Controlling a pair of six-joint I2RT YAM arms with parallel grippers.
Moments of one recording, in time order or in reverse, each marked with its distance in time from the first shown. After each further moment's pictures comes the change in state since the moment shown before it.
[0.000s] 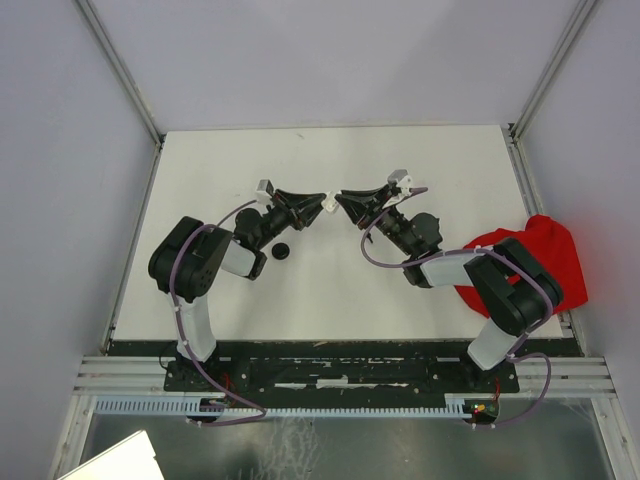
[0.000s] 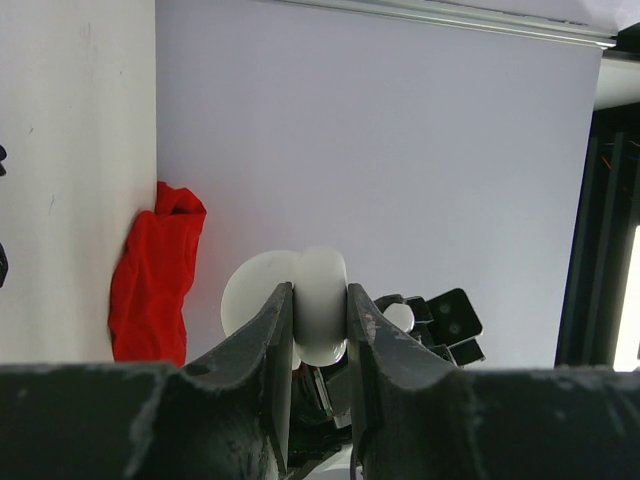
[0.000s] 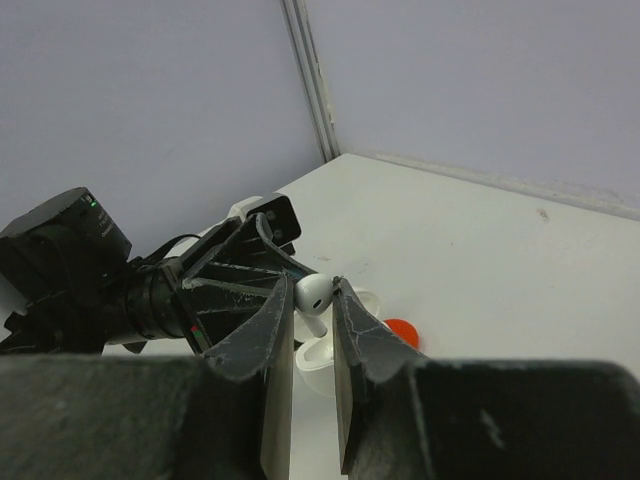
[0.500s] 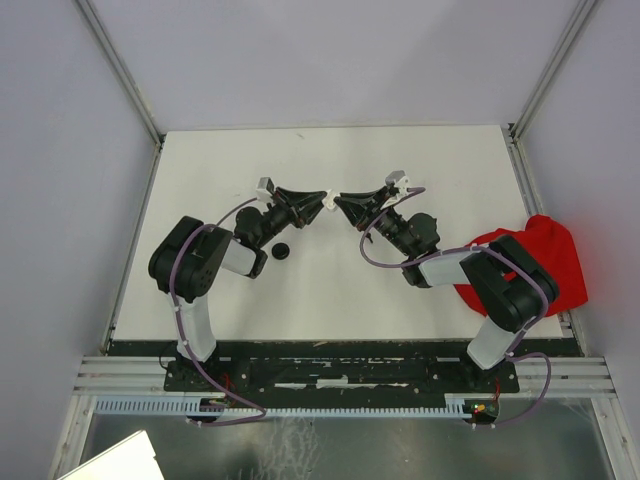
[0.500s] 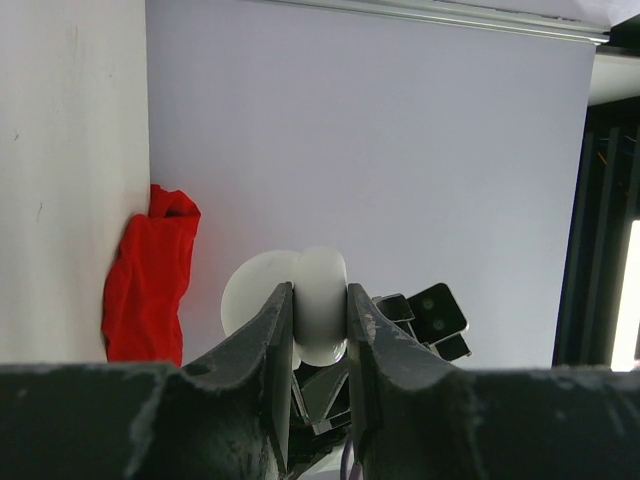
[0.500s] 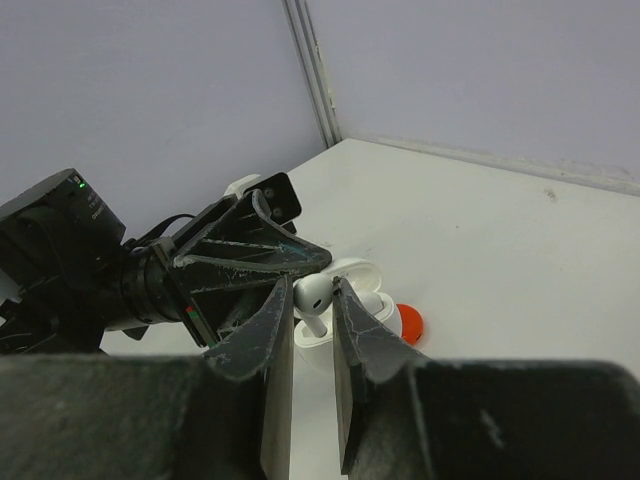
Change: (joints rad) left arm -0.001 0.000 0.015 0.000 -0.003 -0.001; right arm 0.000 0.033 0.000 0.000 -0.004 0.021
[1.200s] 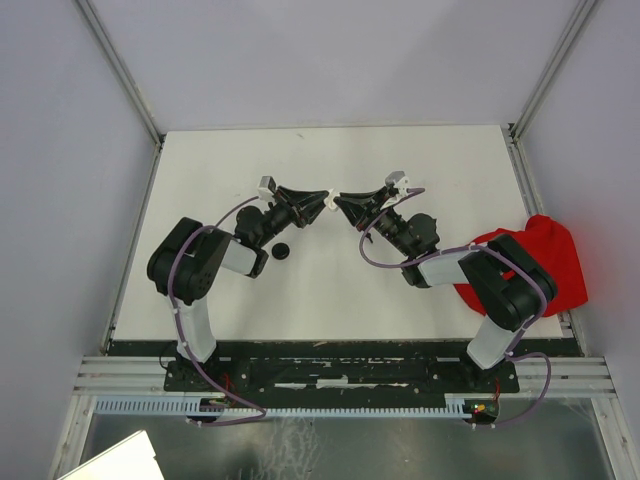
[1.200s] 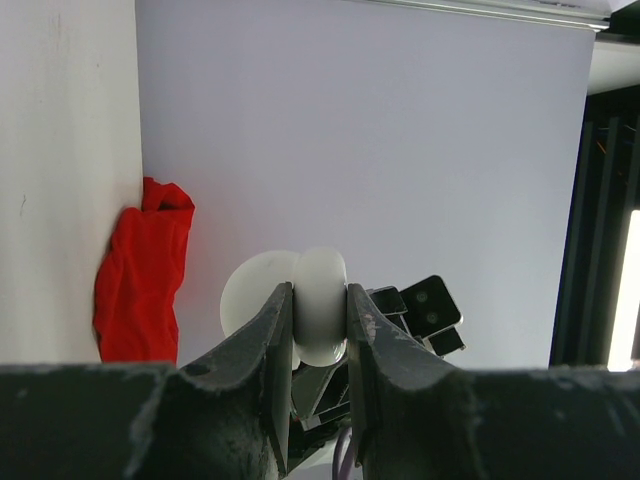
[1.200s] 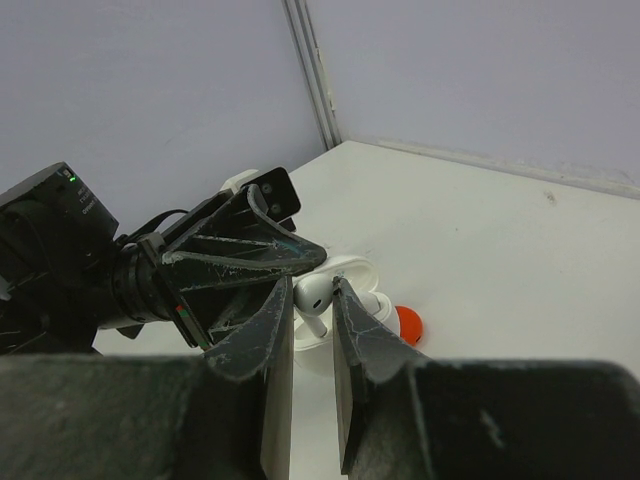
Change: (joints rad) left arm -0.012 -0.019 0.007 -0.012 0.006 0.001; right arm 0.000 0.012 0.000 0.014 0.001 -0.002
